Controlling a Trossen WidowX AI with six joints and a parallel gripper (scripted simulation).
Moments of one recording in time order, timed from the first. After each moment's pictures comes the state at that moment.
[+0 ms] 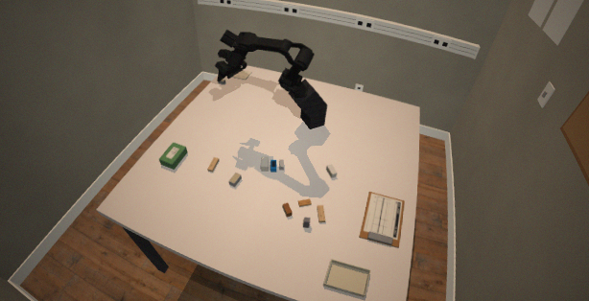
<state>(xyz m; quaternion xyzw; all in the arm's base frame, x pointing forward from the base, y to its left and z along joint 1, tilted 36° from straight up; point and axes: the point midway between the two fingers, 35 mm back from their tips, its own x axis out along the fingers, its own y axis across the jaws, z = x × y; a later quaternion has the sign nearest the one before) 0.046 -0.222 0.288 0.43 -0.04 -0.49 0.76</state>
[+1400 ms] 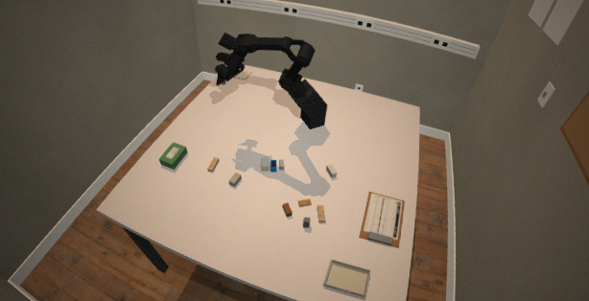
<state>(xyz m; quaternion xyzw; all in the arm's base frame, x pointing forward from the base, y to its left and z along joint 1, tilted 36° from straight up) 0.062 -0.225 0.287 0.41 -0.02 -0.47 0.78</state>
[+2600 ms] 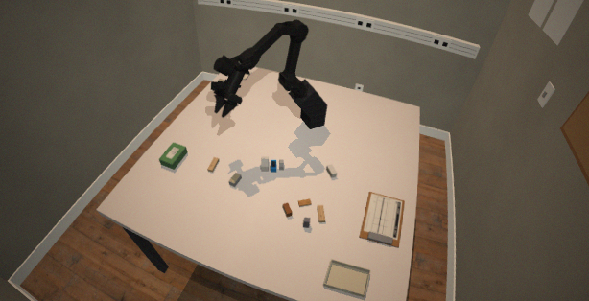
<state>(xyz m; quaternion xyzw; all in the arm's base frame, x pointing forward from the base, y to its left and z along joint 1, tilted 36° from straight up) 0.233 -0.168 0.297 0.15 0.07 -0.22 0.96</state>
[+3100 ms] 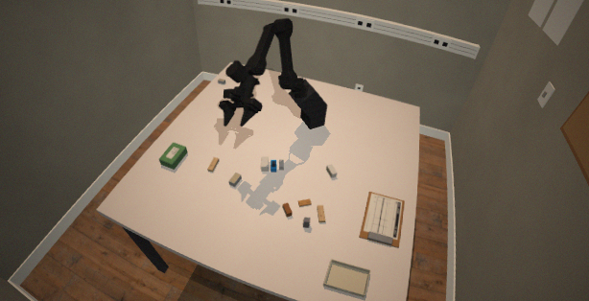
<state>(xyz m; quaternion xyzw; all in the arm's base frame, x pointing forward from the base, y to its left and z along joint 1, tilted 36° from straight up) 0.303 -0.055 0.314 0.03 0.01 -0.06 1.00</state>
